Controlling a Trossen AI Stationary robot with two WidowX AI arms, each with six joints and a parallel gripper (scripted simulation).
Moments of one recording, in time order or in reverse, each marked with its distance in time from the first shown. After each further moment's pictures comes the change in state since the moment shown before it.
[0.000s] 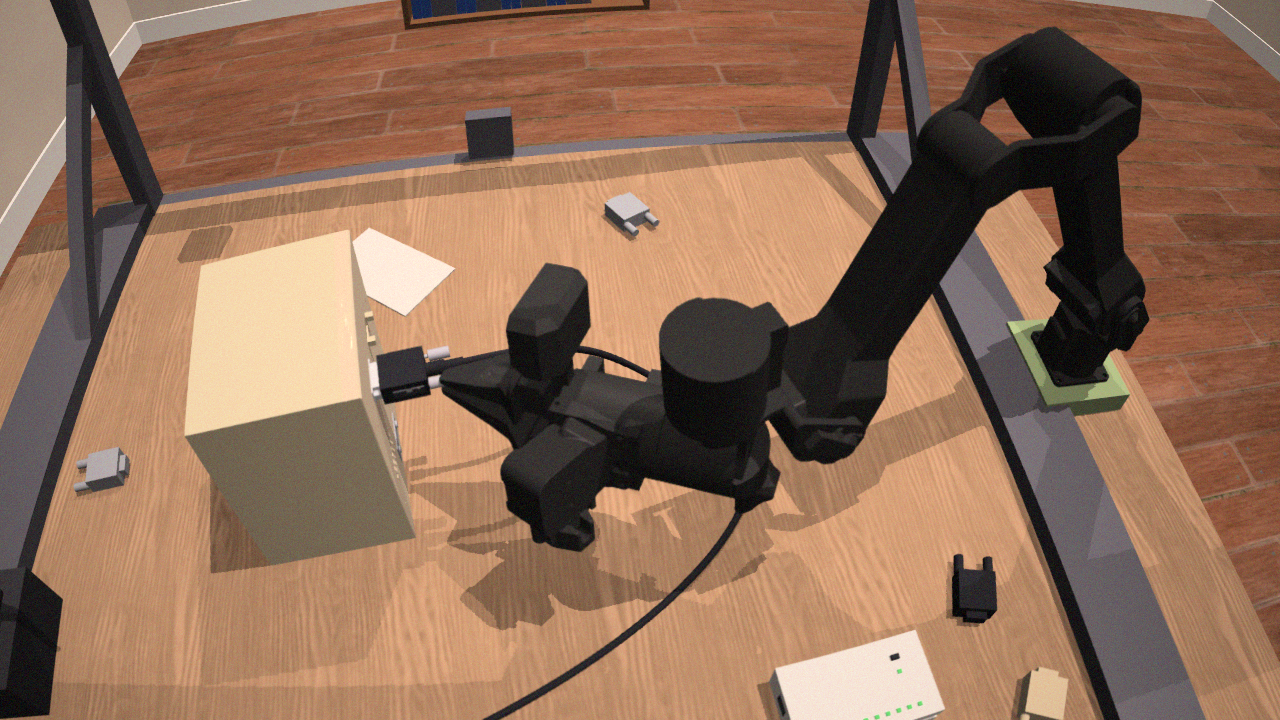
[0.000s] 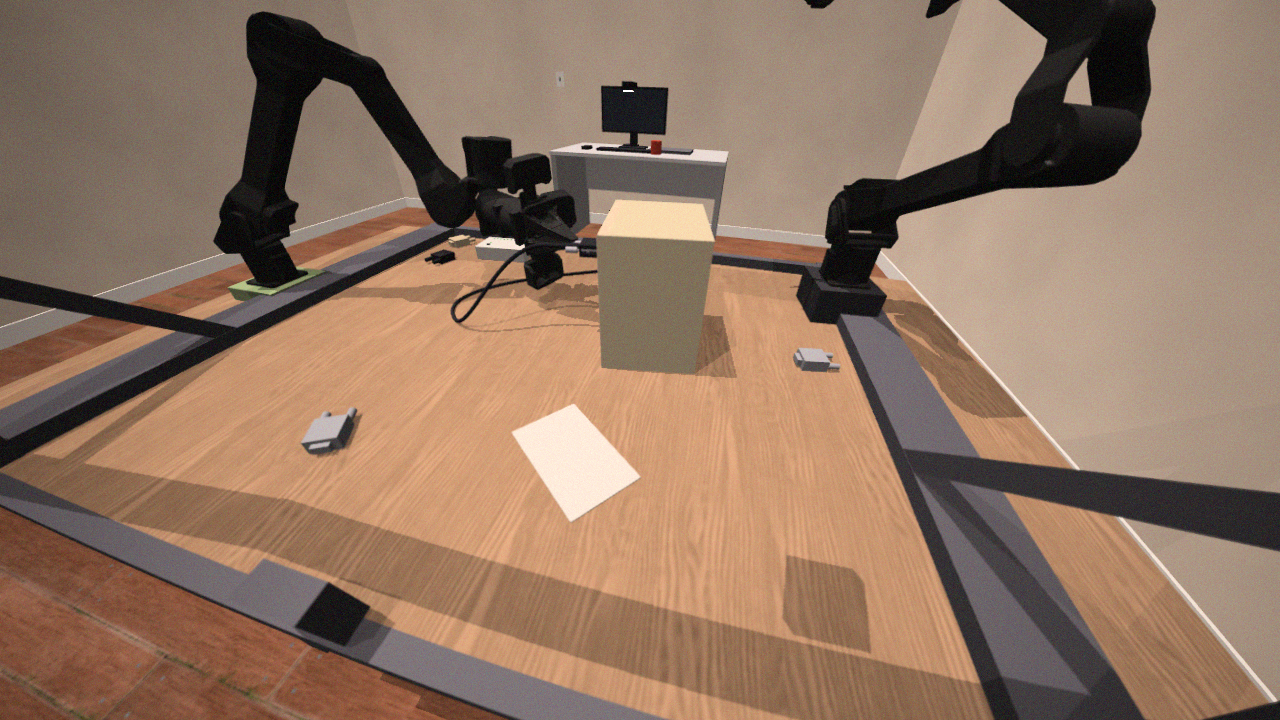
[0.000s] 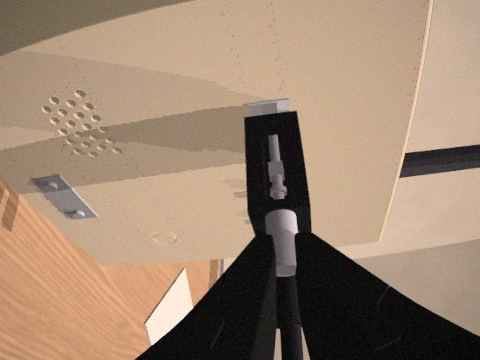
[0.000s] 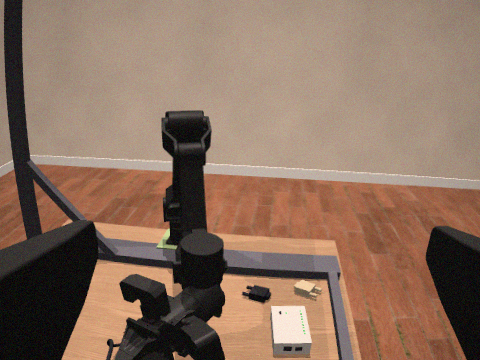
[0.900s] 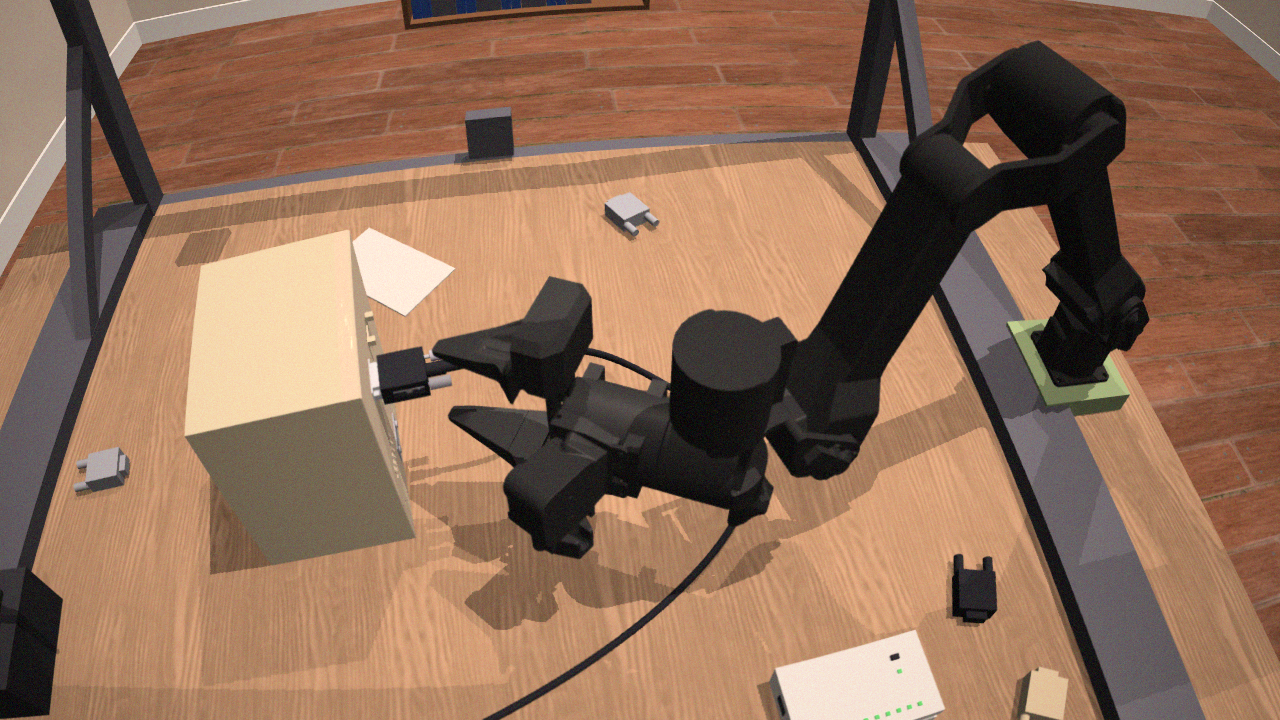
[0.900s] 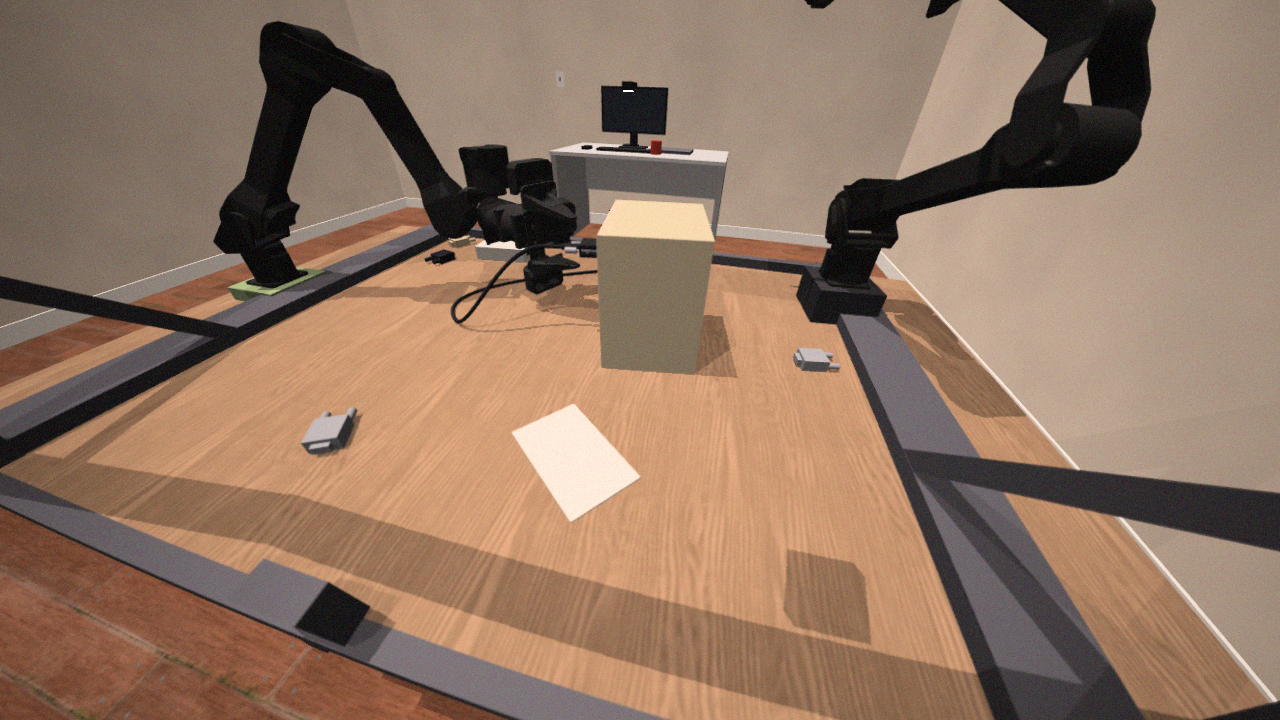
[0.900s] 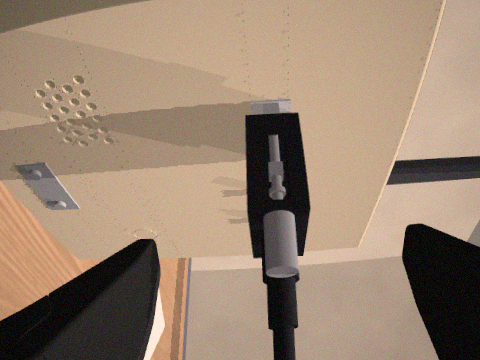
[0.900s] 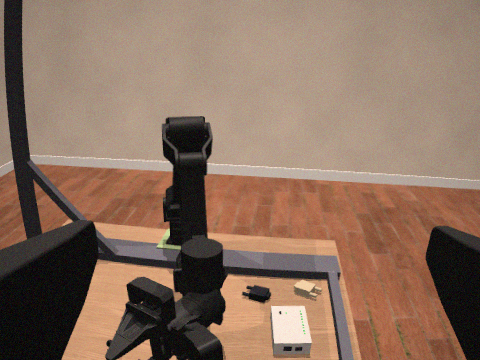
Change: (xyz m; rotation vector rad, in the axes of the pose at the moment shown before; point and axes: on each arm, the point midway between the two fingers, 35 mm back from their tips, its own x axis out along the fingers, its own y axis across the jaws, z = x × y) left arm 0.000 0.002 0.000 -0.082 0.001 -0.061; right arm 0.000 0.000 0.000 0.000 0.000 0.000
